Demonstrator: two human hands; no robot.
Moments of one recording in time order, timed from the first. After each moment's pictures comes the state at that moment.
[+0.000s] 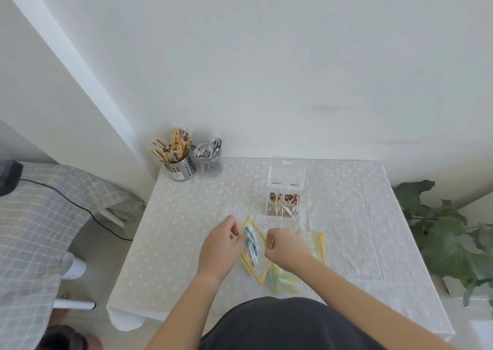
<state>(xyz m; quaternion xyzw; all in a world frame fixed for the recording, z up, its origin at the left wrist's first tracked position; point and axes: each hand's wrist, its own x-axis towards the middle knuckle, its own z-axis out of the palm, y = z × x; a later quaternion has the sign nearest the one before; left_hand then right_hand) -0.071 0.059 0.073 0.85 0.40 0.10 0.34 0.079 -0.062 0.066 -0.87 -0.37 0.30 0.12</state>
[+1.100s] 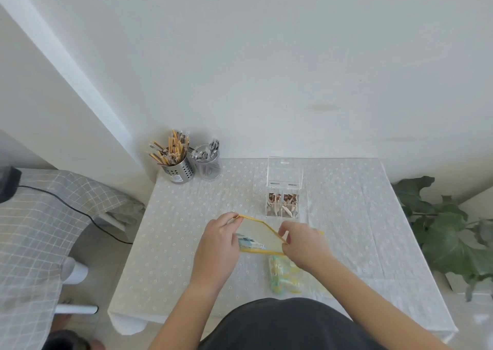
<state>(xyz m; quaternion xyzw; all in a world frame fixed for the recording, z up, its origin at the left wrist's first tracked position) -0.072 0.052 0.109 0.90 0.34 0.12 0.25 0.100 -0.086 0.099 -0.89 -0.37 0.26 0.11</state>
